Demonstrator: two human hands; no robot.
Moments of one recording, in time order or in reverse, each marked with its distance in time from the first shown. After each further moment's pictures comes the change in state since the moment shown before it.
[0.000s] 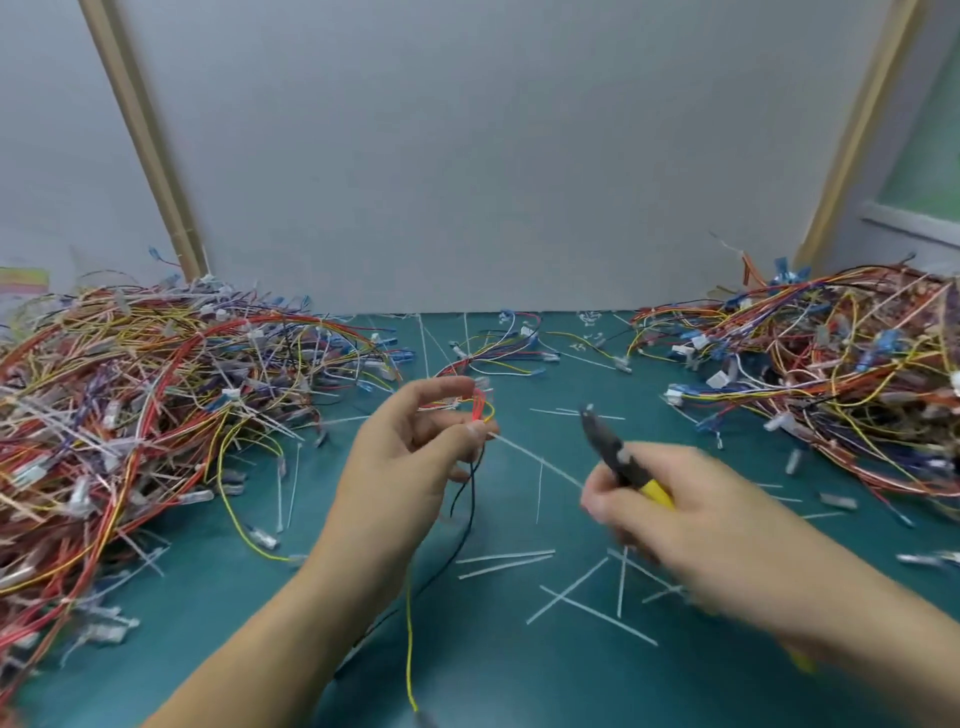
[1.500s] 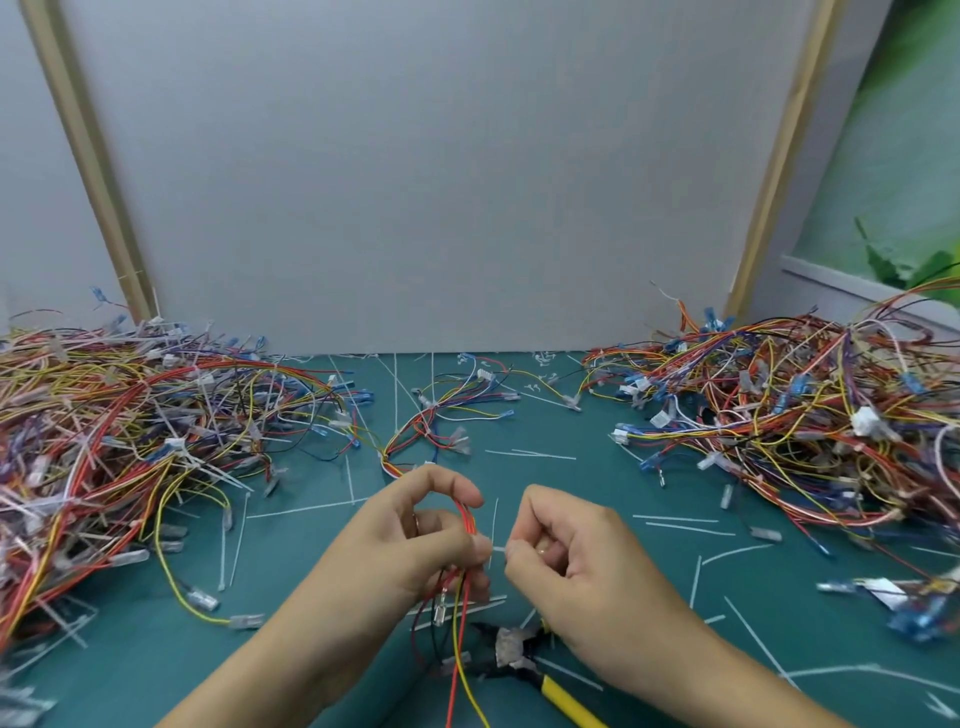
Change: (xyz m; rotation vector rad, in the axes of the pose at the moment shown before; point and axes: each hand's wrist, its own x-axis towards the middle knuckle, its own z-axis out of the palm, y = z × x) left_hand -0.012 0.001 0.006 -0.105 -0.372 -0.265; right_hand 0.009 0.008 0.033 0.070 0.142 -0.301
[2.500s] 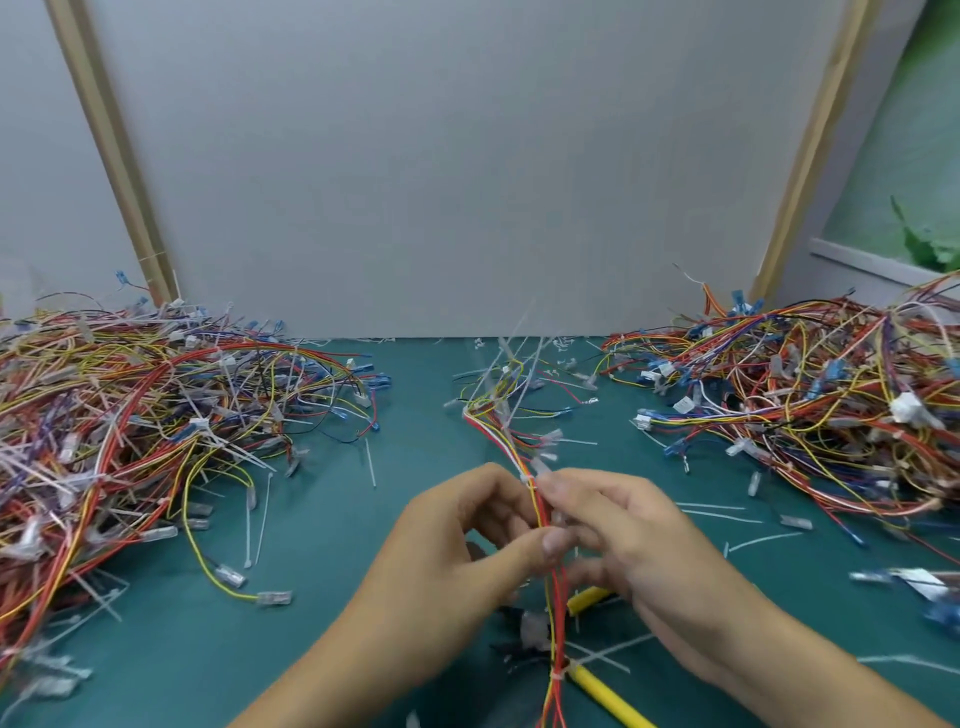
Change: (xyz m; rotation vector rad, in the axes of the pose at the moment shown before) left_hand -0.007 -0.006 0.017 0.441 0.029 0.319; right_hand 0.005 -0.012 -0.007 0.623 -0.101 0.325
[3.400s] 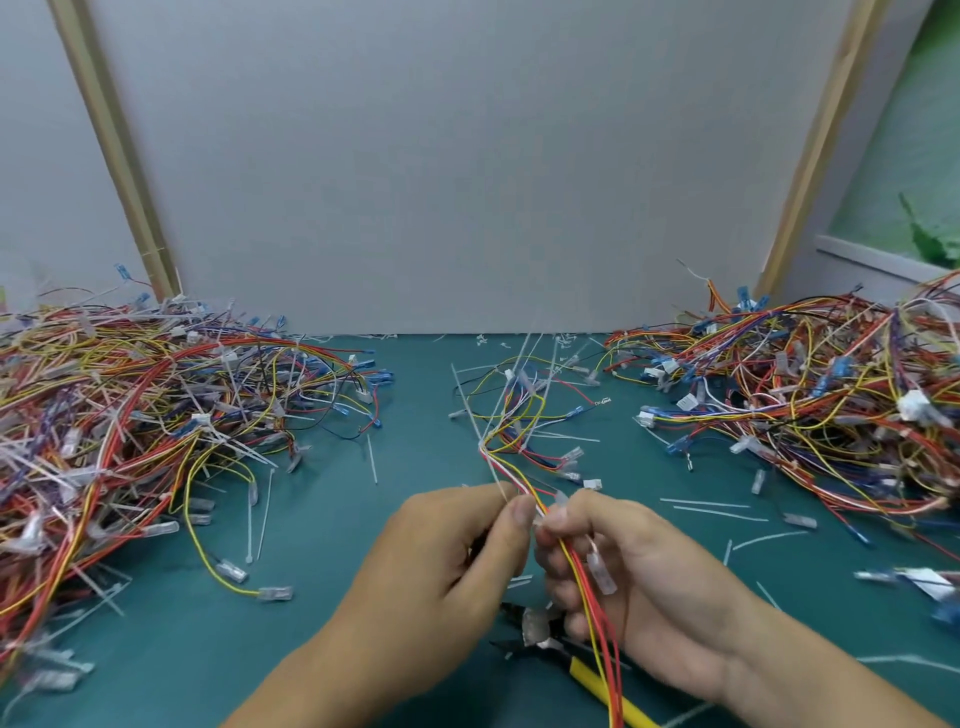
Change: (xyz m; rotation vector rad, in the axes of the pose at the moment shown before) left_hand -0.006 0.001 -0.005 0.399 0.070 0.310; right_hand 0.000 0.004 0.002 0.262 -0.050 0.346
